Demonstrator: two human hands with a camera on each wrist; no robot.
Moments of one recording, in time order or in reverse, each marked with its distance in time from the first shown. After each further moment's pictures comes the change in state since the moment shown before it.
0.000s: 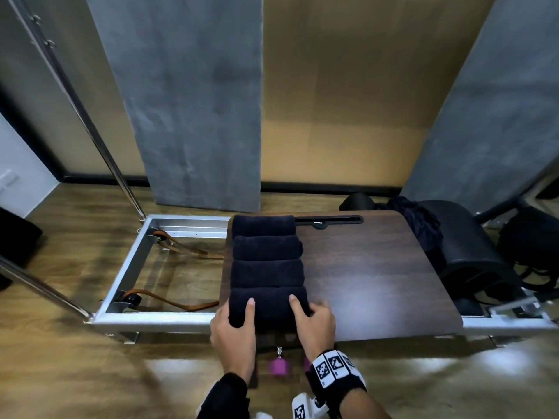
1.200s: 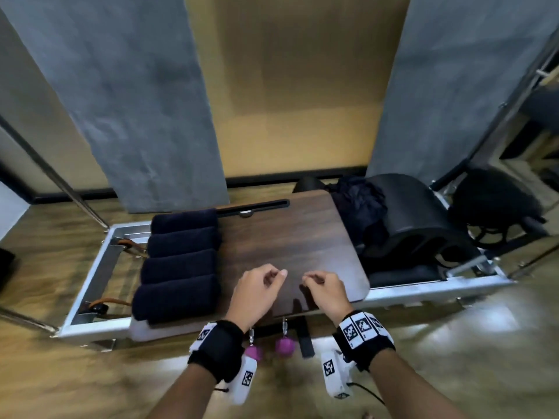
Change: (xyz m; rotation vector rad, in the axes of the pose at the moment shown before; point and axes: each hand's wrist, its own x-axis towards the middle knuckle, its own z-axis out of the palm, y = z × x) left_hand -0.108 0.118 0.168 0.404 -0.660 0.408; right_hand 0.107 0.083 -0.226 0.064 -0.203 -0.059
